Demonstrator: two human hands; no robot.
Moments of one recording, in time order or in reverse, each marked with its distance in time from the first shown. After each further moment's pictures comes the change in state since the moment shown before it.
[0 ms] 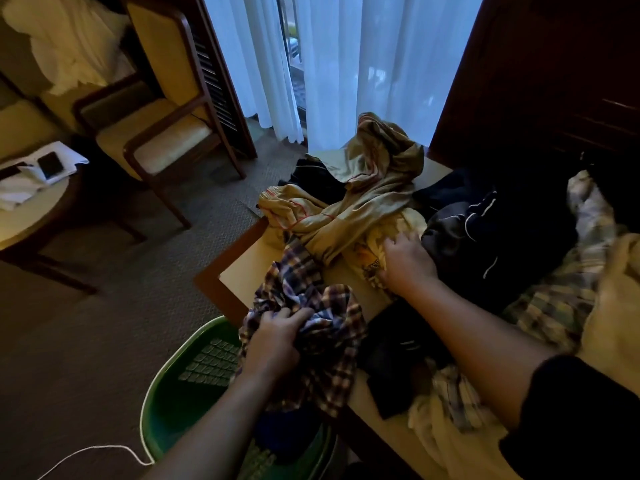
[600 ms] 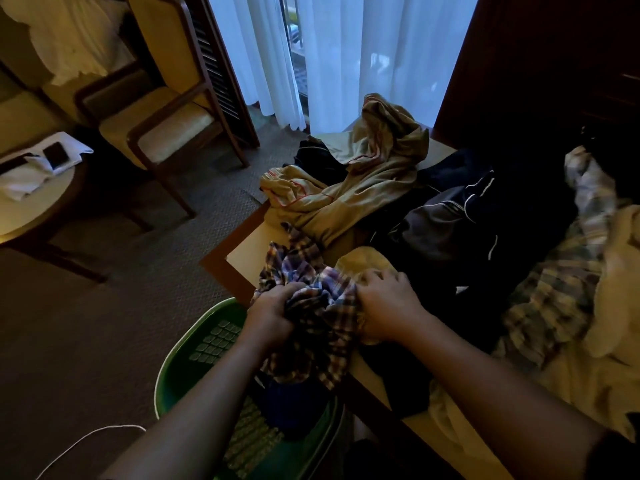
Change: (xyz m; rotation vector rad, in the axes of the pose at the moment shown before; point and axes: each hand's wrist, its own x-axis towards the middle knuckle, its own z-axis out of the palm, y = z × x) left_hand -0.007 -0.023 -0.012 -0.402 0.019 0.002; right_hand -0.094 -0.049 0.017 -0.053 -0.233 -0.288
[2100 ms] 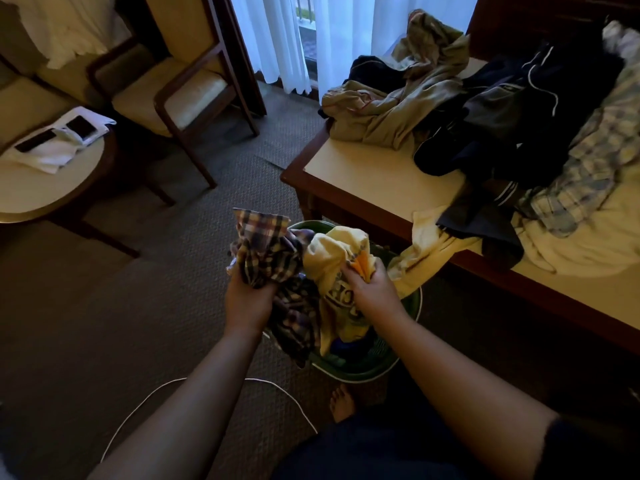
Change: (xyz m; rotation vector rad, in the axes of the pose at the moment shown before) left_hand -0.181 -0.225 -0.101 -0.461 0.387 -0.176; right_hand -0.087 -0.311 0.111 1.641 0.261 0.494
